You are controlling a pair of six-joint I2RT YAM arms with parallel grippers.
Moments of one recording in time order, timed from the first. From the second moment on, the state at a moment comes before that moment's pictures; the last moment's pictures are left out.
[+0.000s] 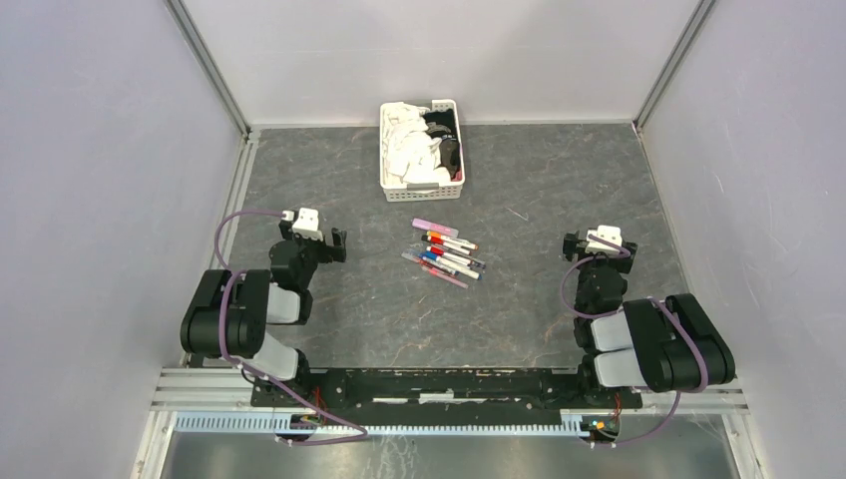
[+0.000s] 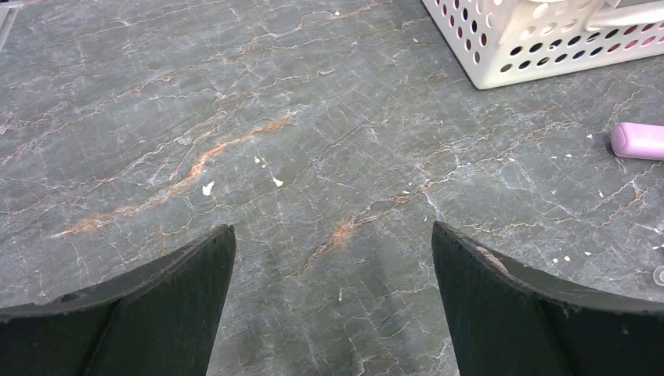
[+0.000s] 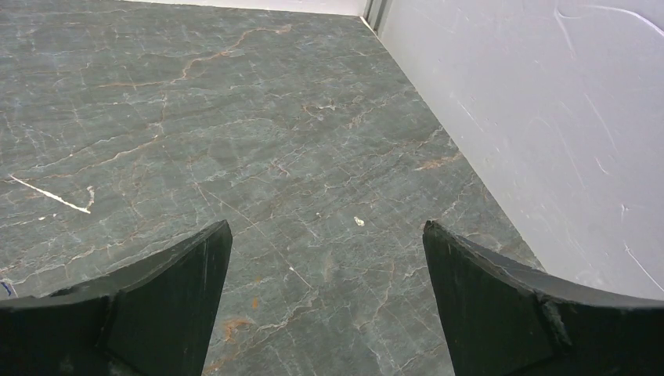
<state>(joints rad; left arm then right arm) -0.01 1.53 0.20 1.16 0.16 0.07 0.11 1.37 0.01 1.40 0.42 -0.21</state>
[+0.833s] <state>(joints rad) 0.07 1.40 0.52 0.61 0.19 0.06 0.15 1.08 0.15 0.83 0.50 -0.02</state>
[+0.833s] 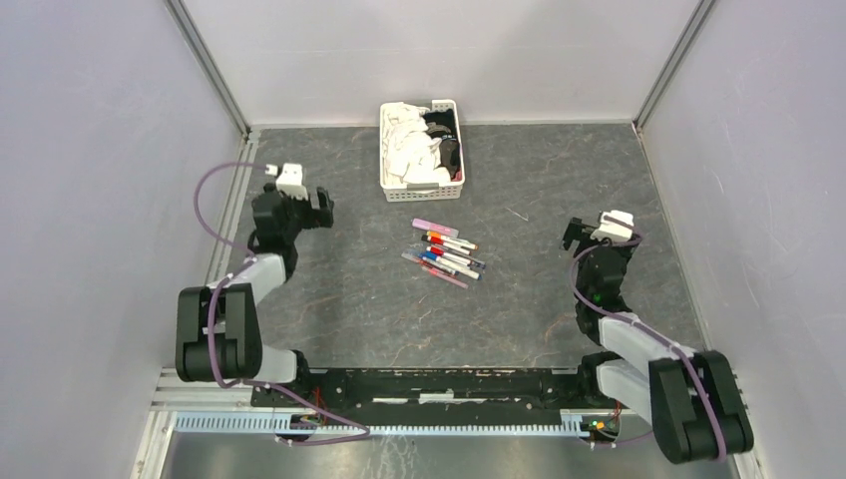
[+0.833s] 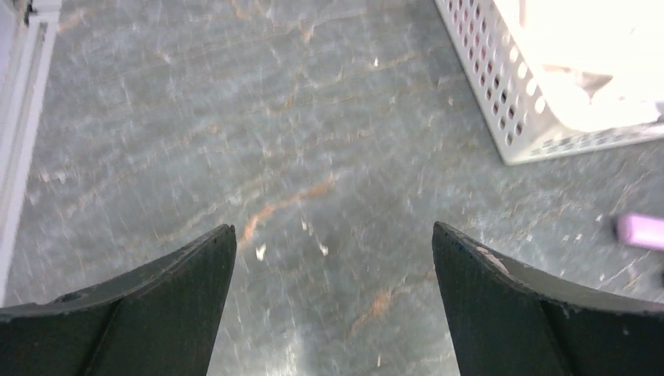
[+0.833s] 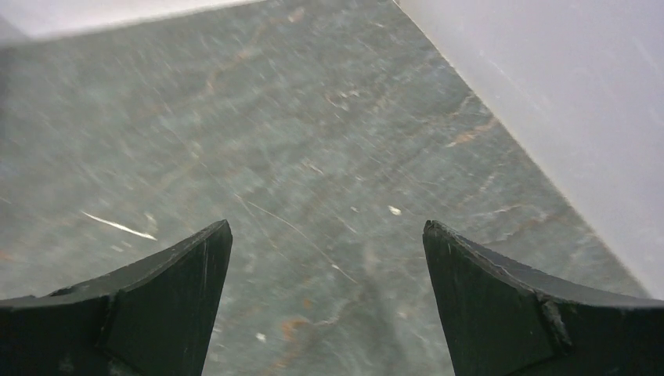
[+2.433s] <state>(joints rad) 0.21 1.15 1.06 -0.68 0.57 0.23 0.70 2.09 1.40 0.08 -0.05 -0.16</state>
